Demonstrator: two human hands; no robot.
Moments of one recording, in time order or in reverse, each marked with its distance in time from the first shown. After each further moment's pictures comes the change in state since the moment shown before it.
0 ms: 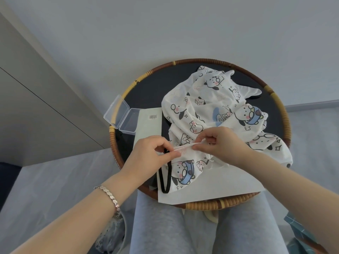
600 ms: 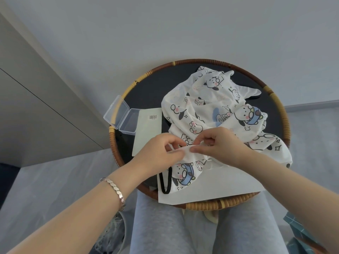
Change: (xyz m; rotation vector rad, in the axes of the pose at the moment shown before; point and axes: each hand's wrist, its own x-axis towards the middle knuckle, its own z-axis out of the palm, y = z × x) left_hand 0.014 0.012 0.005 -0.015 -0.257 -0.102; right_hand -0.002 -0.007 0.001 0.048 -0.033 0.015
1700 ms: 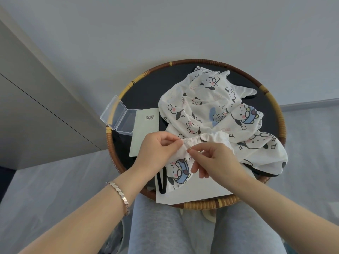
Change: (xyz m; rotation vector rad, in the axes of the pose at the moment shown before) left_hand 0.001 0.006 0.013 -0.278 0.265 -0.095; right_hand -0.037 -0.017 0.028 0.320 0.082 0.240
